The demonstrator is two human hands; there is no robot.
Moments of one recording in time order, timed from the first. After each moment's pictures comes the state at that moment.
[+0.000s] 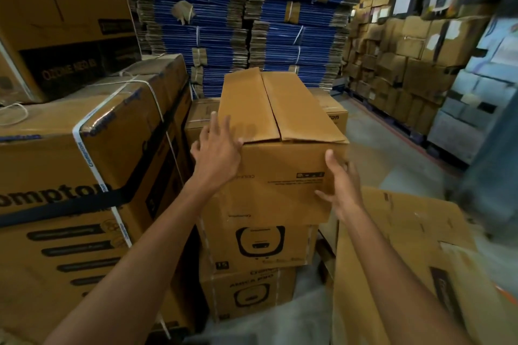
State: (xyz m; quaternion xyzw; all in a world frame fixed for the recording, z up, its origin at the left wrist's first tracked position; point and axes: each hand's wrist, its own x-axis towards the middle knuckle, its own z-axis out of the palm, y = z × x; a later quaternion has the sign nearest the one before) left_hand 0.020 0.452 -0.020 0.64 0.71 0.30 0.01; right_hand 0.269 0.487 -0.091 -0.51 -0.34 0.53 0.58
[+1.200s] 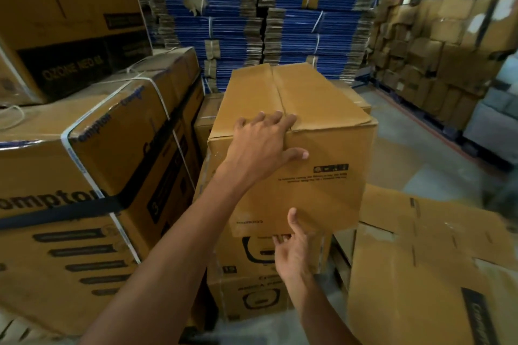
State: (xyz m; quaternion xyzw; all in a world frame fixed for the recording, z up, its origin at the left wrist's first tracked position) left_hand 0.089 0.492 0.017 0.75 0.63 0.13 -0.14; right_hand 0.170 0.464 -0.187 -0.34 -0.05 0.73 0.59
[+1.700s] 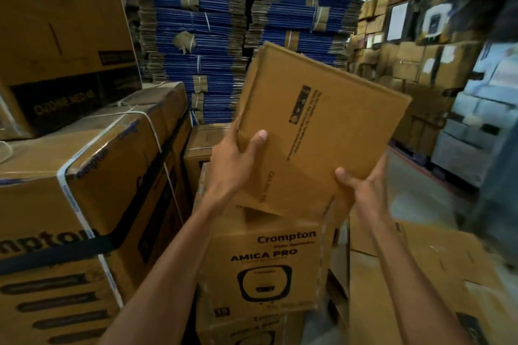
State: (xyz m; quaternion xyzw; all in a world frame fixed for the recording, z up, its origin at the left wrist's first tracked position) left_hand 0.036 0.492 0.027 0.61 0.56 0.54 0.18; right_hand 0.276 0.524 -0.036 -0.44 -0.48 0.40 0.64
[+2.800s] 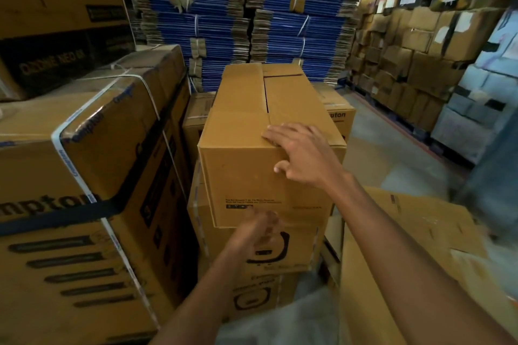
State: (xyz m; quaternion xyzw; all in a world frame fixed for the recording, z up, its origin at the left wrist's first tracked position) left_hand 0.061 0.466 -0.144 0.35 0.61 0.40 0.59; right_hand 0.198 0.533 -0.014 -0.42 -0.89 -0.08 0.16
